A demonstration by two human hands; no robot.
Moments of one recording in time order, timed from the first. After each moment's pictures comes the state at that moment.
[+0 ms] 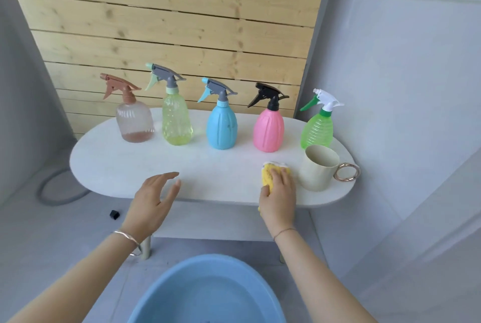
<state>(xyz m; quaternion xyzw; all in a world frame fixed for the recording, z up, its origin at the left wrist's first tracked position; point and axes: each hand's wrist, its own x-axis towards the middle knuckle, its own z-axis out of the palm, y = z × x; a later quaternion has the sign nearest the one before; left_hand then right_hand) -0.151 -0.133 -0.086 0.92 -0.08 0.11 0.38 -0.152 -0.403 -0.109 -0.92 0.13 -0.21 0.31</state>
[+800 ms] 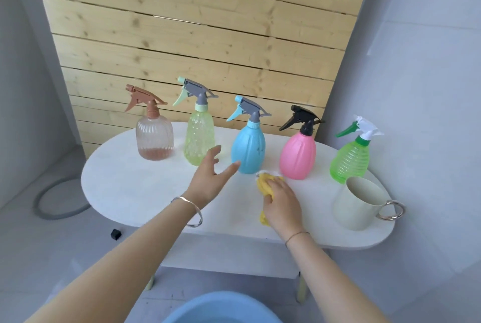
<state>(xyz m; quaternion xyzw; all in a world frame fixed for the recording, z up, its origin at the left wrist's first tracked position) -0.053 -0.173 -0.047 0.81 -0.08 0.02 0.58 -0.090 -0.350 -0.085 -0.96 0.04 -0.13 0.26</state>
